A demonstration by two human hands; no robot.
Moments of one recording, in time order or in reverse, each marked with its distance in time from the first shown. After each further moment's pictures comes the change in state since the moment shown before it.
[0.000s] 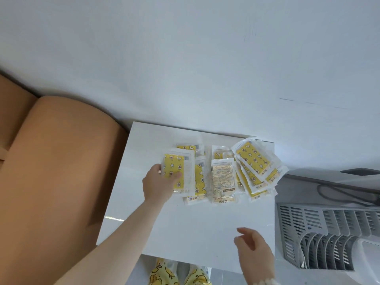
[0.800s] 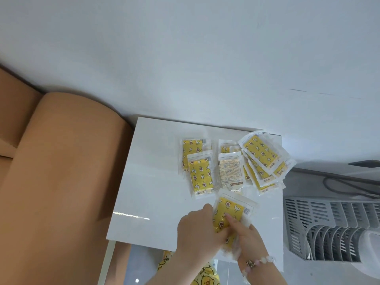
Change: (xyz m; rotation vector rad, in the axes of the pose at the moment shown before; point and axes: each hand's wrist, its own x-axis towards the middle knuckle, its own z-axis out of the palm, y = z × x) left_hand -0.110 -0.014 0.019 0.613 -0.383 0.343; right_hand 0.004 -0.015 0.028 0.756 -0.302 0.263
